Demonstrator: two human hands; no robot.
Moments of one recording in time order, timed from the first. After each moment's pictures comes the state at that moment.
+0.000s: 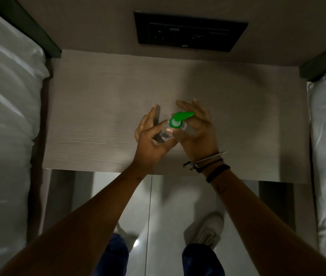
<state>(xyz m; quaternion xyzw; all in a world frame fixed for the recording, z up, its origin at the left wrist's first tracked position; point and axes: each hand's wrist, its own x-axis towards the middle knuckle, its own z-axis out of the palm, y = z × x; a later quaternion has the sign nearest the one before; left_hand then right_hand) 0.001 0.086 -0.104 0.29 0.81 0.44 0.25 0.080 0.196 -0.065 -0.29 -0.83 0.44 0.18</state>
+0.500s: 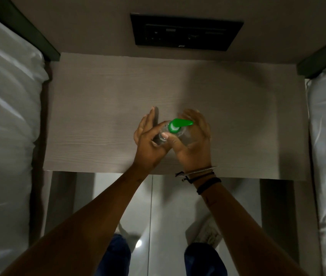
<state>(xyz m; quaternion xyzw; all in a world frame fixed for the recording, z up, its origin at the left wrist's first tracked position) 0.006 0.082 -0.120 0.29 0.82 0.43 0.24 0.092 0.165 -0.066 -0.39 -0.78 0.44 0.22</state>
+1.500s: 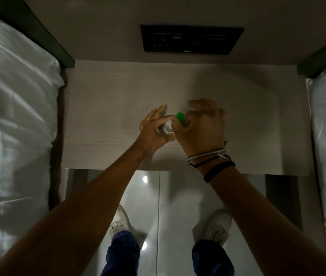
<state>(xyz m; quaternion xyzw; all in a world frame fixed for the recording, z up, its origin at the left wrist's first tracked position) -0.036 0.088 -0.101 0.34 0.79 0.37 0.35 0.067 0.173 -0.009 -0.38 -0.90 0.20 0.13</state>
